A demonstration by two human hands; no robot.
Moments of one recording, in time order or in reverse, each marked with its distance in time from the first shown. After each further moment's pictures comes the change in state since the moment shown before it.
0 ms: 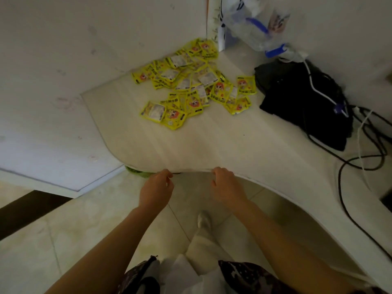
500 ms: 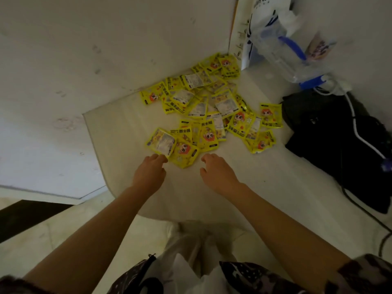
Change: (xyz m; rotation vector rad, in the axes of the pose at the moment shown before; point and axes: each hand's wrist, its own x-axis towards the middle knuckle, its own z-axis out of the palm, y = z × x) left_hand 0.196 -0.009 -0.055 0.159 -0.058 0.055; right_hand 0.192 -0.071 -0.057 -0.072 -0.096 -0.181
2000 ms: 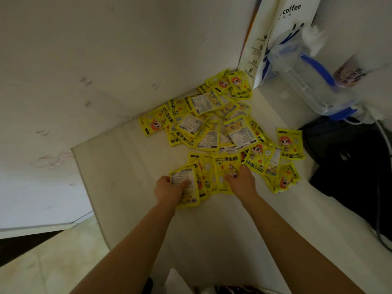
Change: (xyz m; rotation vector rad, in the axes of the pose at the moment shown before) left_hand 0.115 0.014 0.005 -0.797 -0.032 -0.693; right_hand 0.120 0.019 -0.021 0.553 0.178 0.580
